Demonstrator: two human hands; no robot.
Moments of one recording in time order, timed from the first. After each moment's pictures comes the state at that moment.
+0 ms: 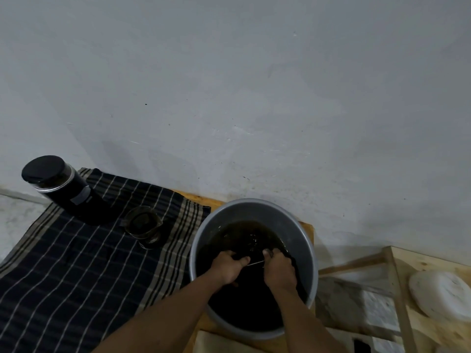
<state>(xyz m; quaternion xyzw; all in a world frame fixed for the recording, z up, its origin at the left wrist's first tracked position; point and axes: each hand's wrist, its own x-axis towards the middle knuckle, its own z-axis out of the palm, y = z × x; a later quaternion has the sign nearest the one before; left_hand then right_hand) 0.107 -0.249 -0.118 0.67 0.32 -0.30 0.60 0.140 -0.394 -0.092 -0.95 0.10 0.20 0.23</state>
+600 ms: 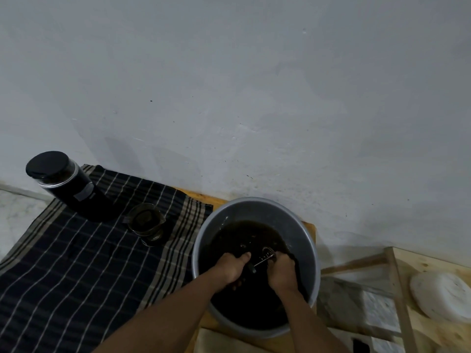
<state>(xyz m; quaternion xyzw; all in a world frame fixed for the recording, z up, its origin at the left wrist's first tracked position) 0.103 -0.251 -0.113 0.66 0.35 -0.34 0.57 0.137 -0.403 -0.102 -0.93 0.08 0.20 0.28</state>
